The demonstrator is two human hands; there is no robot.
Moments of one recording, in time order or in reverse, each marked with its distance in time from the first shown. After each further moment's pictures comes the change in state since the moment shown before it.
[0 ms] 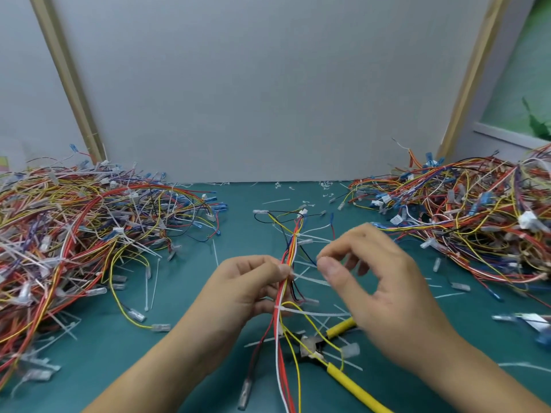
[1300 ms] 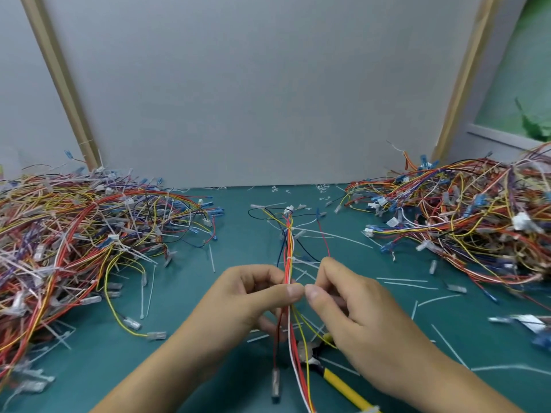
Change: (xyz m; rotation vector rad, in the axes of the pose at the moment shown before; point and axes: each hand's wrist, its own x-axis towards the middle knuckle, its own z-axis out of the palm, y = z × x) left_hand 0.000 -0.002 0.000 0.148 -0.102 0.039; right_hand -0.011 -0.009 0.008 0.021 -0.236 0.151
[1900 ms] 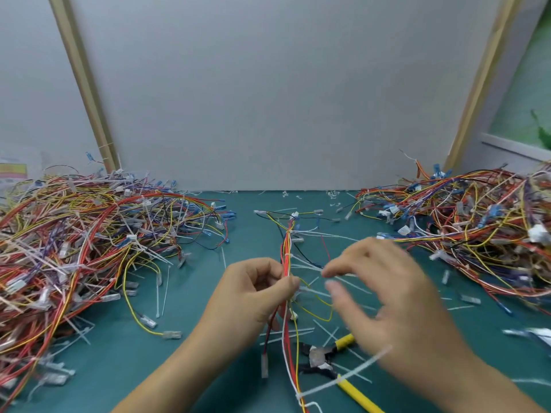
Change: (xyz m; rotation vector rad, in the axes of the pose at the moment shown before) left_hand 0.006 -0.005 -0.007 0.143 0.219 0.145; right_hand 0.007 0.001 -0.010 -0.322 0.305 -0.294
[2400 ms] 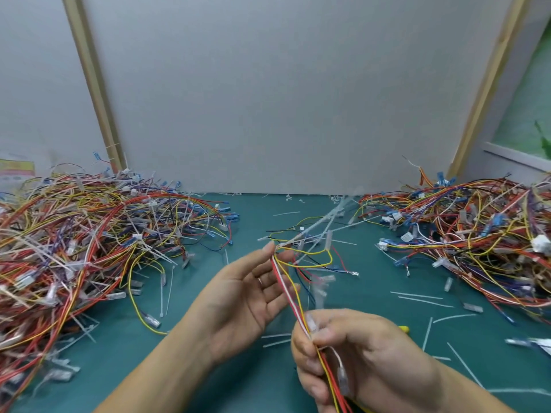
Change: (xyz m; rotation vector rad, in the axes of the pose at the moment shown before) left_hand 0.012 0.007 -0.013 -0.883 -0.115 -0.459; right_hand -0.001 -0.013 0.023 1.654 -0.885 0.777
